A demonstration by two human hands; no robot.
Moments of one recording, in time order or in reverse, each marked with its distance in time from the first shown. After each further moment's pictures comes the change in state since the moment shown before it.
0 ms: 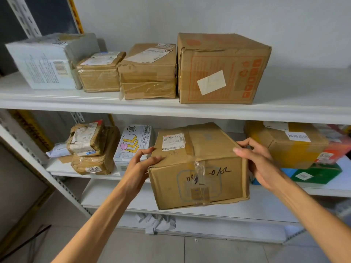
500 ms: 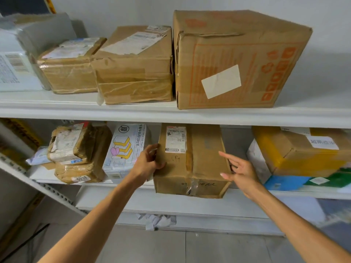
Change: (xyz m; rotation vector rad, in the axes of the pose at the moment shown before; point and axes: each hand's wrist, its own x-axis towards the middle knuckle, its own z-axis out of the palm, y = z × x) left_hand 0.112 -0.025 0.003 0.268 -0.065 -0.059; right_hand 0.072 0.095 0.012 -0.123 0.063 0.182
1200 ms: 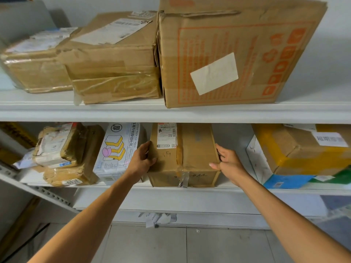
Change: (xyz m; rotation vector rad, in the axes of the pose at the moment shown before) left_hand 0.039 -0.019 -0.001 0.152 0.114 -0.035; right_hand 0.051 0.003 0.013 -0.080 -0.047 0.135
